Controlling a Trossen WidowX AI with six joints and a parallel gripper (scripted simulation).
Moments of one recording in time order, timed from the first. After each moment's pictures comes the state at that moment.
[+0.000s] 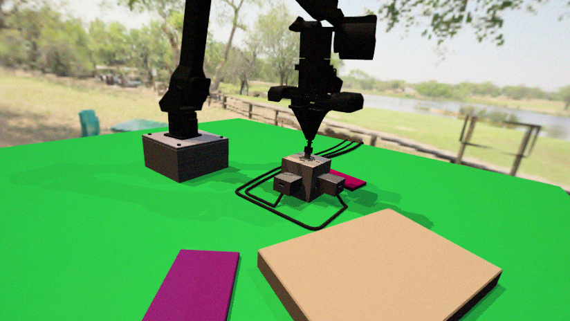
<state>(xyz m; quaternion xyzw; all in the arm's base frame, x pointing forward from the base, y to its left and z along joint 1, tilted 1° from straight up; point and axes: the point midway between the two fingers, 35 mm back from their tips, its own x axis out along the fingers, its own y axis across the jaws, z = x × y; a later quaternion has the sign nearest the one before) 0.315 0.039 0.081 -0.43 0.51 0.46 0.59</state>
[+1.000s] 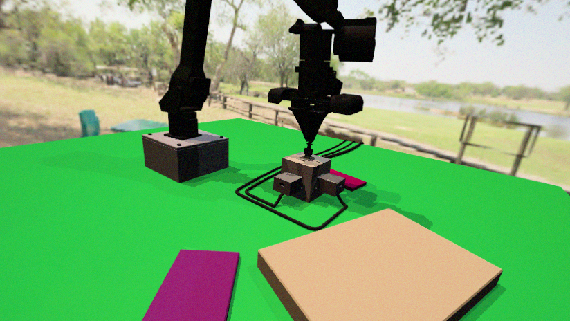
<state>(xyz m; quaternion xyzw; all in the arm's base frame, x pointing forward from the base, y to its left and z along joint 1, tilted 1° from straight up) 0.316 0.039 0.078 -0.43 0.51 0.46 0.59</state>
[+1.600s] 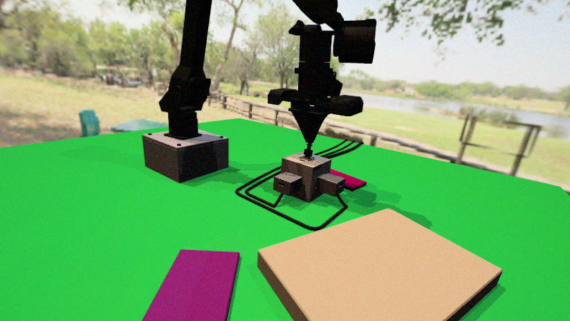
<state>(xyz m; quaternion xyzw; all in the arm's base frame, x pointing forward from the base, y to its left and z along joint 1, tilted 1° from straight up) 0.316 0.039 0.075 -0.43 0.51 0.46 0.59</state>
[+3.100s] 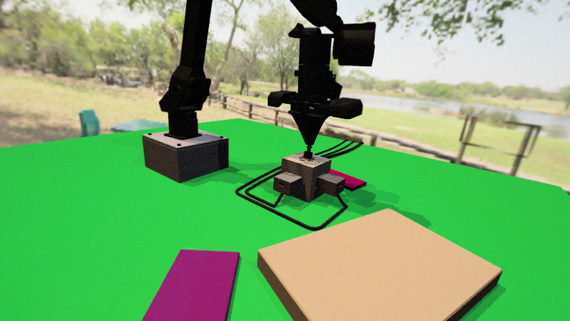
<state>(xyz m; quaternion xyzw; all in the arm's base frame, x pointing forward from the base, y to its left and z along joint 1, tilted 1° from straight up) 0.316 0.039 0.070 -0.43 0.51 0.46 0.59</state>
